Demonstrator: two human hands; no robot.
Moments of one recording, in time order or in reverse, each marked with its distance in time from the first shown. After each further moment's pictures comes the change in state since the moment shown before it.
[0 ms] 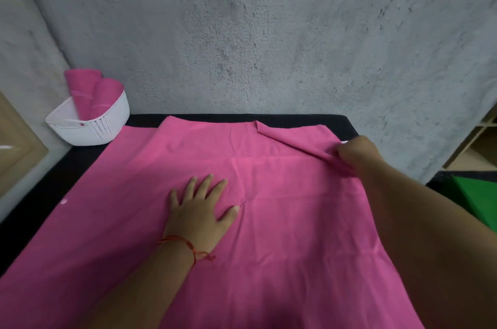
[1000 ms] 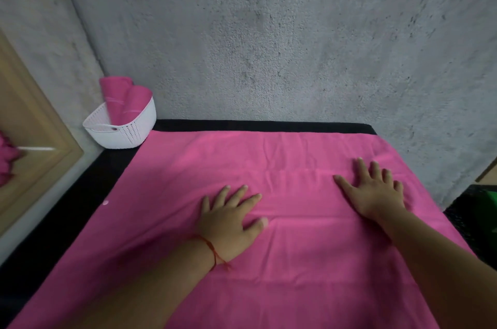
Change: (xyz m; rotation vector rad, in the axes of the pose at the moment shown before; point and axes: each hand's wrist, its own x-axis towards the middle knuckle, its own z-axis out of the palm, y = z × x) left_hand 0.006 0.001 -0.015 -0.121 -0.088 0.141; right_hand -0.079 0.029 0.029 -0.375 -0.008 -0.333
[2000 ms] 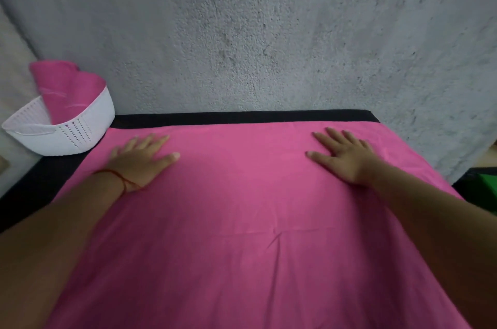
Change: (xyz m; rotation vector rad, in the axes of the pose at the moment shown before) left_hand 0.150 -0.202 -0.031 0.124 -0.066 -0.279; right_hand 0.079 -0.051 -0.007 -0.045 -0.099 -0.271
